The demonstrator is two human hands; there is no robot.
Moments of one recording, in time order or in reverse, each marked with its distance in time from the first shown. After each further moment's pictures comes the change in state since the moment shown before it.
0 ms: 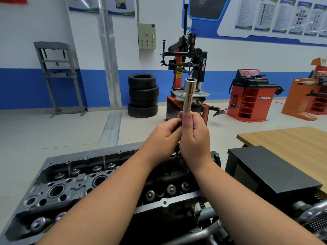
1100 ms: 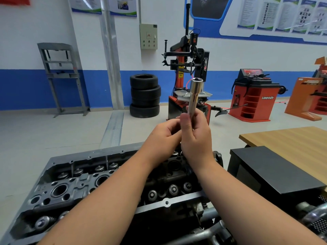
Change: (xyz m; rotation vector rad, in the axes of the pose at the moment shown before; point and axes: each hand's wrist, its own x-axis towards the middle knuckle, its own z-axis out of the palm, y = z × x) left_hand 0.000 -0.002 -0.004 -0.059 -0.003 -0.014; right_hand 0.001 -0.002 -0.001 0.028 -0.020 0.016
